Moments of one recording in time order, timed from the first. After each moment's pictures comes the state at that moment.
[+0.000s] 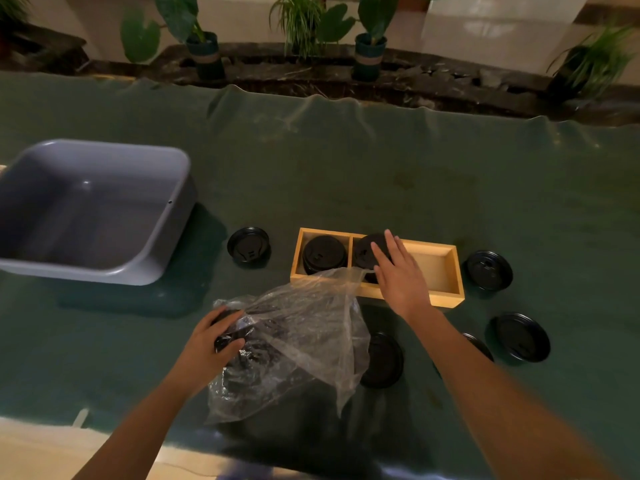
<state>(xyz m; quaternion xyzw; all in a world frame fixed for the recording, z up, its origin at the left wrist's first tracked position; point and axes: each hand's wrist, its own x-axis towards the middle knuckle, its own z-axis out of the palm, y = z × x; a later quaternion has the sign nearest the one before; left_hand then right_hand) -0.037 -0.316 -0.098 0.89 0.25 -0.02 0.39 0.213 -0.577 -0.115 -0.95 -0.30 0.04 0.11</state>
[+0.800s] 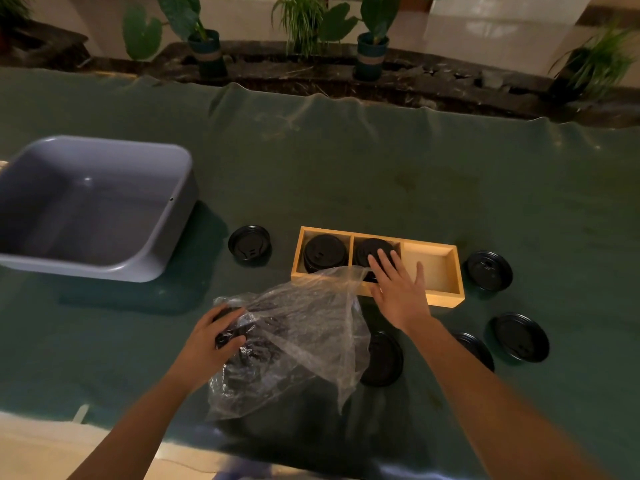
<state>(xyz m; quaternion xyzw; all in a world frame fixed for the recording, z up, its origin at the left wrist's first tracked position) -0.036 -0.315 -0.100 0.89 0.24 -0.03 0.38 0.195 -0.581 -0.122 -0.95 -0.31 0.07 0.00</state>
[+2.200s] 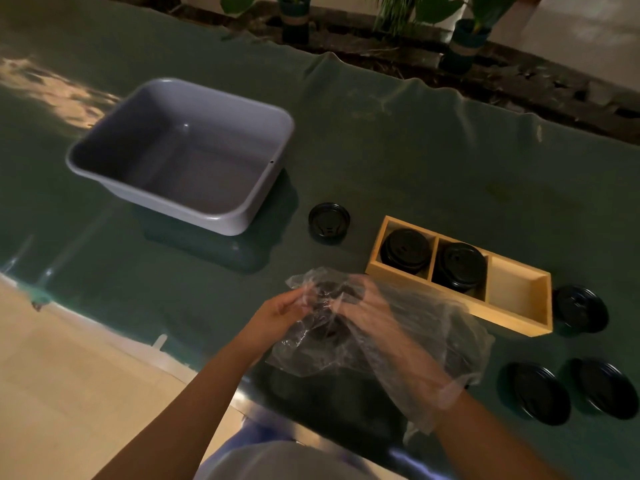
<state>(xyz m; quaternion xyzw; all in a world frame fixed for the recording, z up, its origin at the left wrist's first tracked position) -0.057 -0.313 -0.086 0.67 0.31 -0.03 0.68 0.072 -0.436 -0.092 -0.80 -0.06 0.43 0.42</state>
